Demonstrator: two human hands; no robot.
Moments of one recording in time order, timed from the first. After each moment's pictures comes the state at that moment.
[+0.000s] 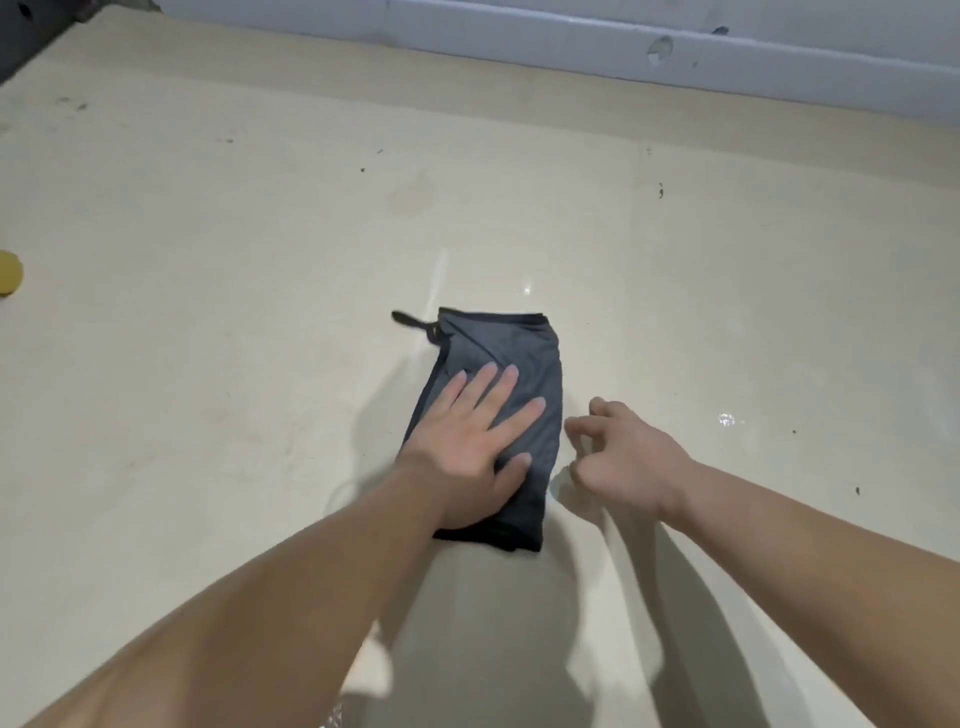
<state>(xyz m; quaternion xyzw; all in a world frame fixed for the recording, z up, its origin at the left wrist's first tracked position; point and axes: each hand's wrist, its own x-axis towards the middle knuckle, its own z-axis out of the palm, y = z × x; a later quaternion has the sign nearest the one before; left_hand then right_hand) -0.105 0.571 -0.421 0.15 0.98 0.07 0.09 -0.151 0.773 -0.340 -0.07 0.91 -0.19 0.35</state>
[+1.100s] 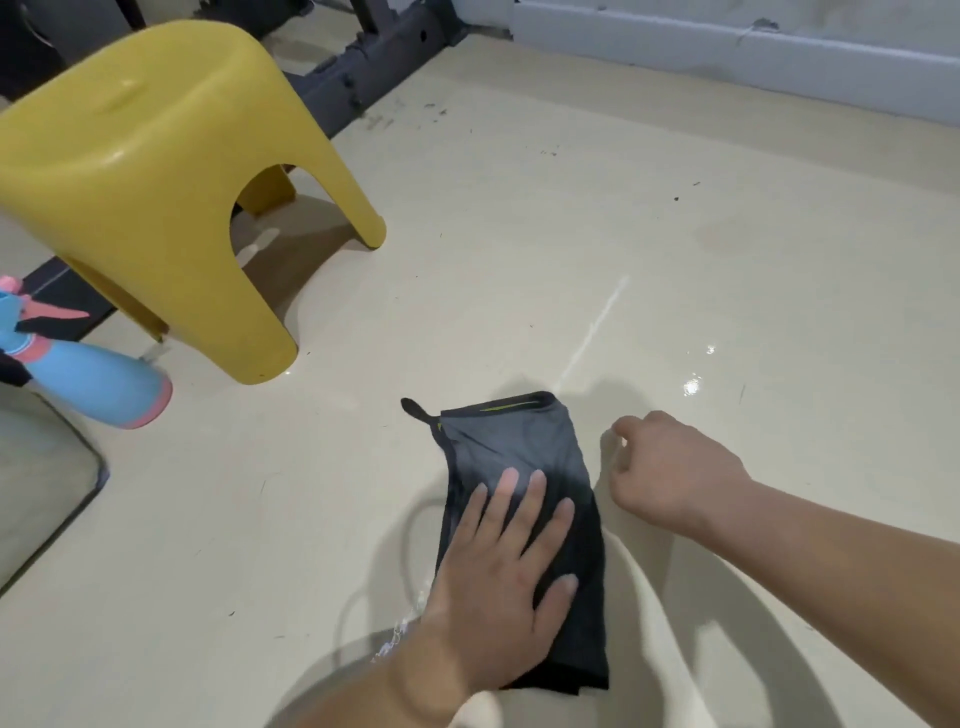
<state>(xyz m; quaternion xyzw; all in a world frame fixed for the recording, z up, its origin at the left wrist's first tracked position) 0.101 0.438 -0.420 -0.09 0.99 0.09 0.02 -0.101 0.532 -0.329 -0.29 0.91 -0.02 0.30</state>
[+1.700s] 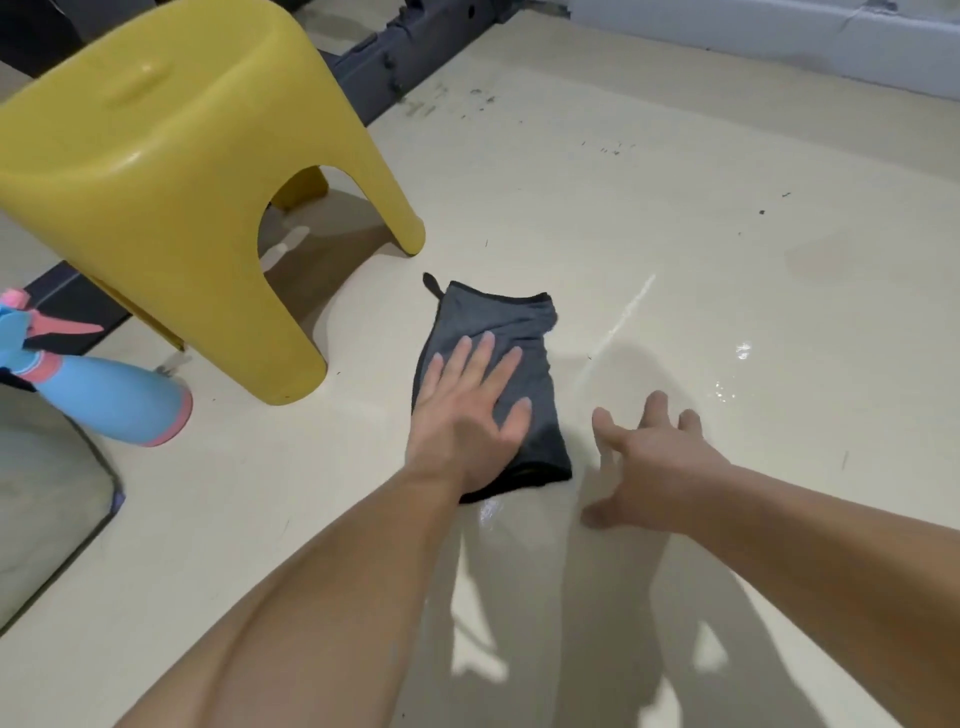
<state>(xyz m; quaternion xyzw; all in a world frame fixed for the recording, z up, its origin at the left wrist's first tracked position) -0.014 0.253 -0.425 -0.28 0.96 0.09 0.03 -0.133 0.436 -0.366 -0.32 0.87 0.05 0.38</state>
